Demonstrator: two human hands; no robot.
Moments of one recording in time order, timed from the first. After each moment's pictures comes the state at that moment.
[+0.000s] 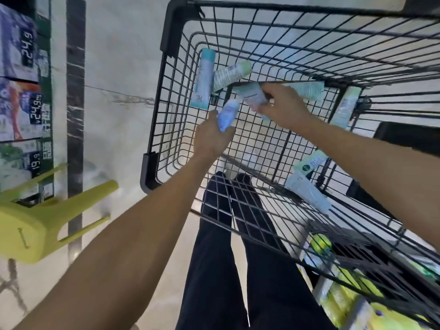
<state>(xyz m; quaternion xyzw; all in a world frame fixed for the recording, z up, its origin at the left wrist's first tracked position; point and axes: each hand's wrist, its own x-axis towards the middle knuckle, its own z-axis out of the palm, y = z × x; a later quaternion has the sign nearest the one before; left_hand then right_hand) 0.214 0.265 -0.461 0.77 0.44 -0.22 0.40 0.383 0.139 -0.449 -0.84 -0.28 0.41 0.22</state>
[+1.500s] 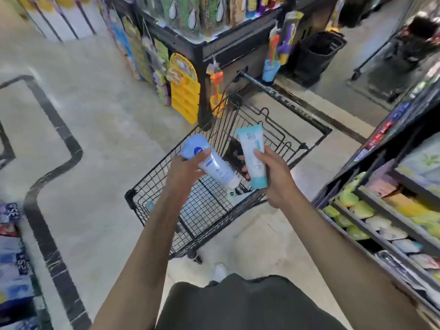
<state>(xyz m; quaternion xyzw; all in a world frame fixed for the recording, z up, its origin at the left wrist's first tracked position) 0.153 0.183 -0.001 0.64 0.05 -0.21 0.74 0.065 -0.025 -0.002 -0.49 0.21 -0.03 0.85</state>
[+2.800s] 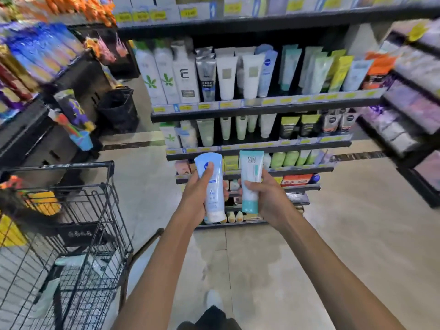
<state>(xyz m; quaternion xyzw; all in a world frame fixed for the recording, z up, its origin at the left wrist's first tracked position) -0.279 -0.184 0.058 0.56 -0.24 -0.54 0.59 -0.456 -0.236 0.048 -0.36 0.36 -0.38 0.77</state>
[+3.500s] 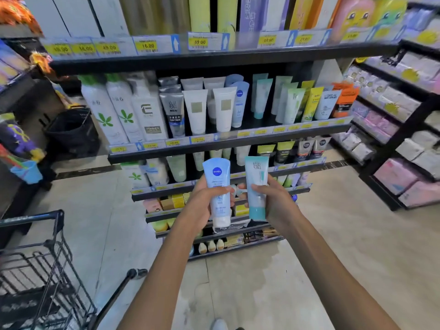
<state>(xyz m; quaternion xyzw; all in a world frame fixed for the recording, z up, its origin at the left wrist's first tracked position) -0.287 -0.338 0.068 0.46 -0.33 -0.64 0.52 -0.481 -0.359 0.072 -0.38 0.39 -0.43 0.72</state>
